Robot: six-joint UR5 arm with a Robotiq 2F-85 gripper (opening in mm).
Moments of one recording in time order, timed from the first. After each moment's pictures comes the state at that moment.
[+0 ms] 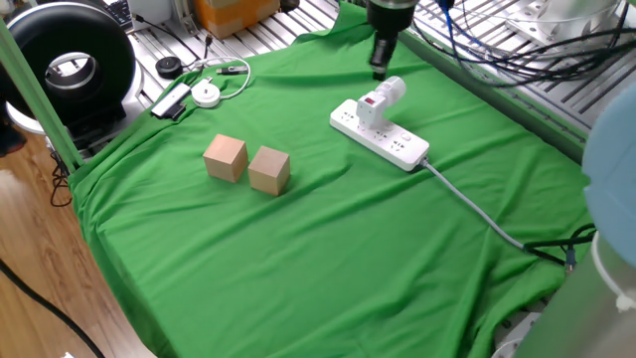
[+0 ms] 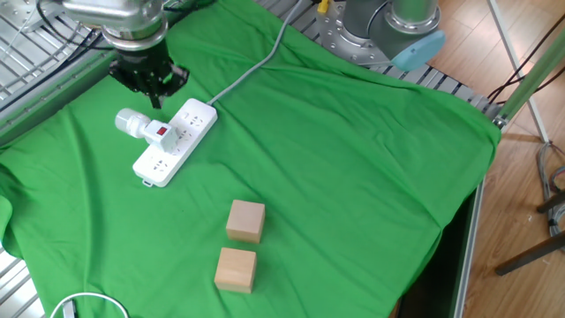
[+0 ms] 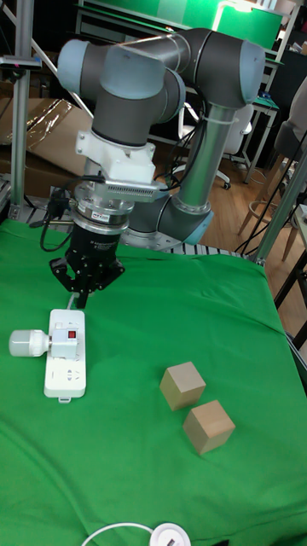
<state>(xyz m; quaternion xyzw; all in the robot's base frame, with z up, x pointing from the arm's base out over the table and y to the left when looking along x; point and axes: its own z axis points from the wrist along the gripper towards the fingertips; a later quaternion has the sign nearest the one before) 0.562 -0.104 0.155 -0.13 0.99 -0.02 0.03</state>
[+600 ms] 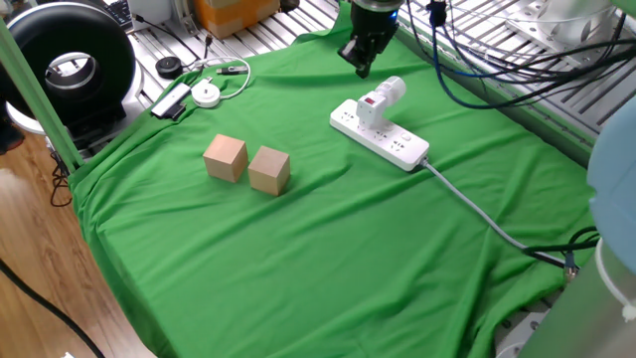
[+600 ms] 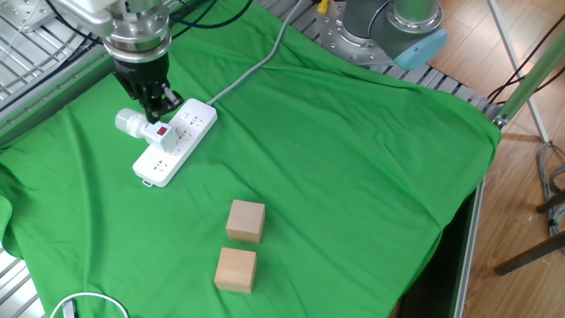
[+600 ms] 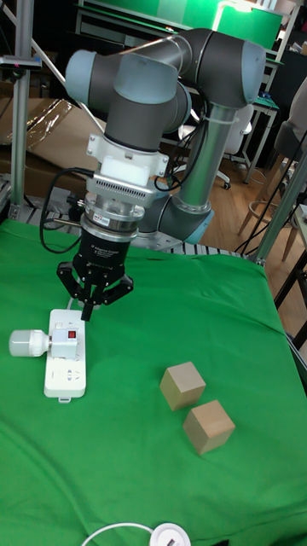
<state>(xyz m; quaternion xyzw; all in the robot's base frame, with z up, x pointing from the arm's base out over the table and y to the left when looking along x) 0.587 -0.094 0.152 0.02 1.00 -0.03 0.07</state>
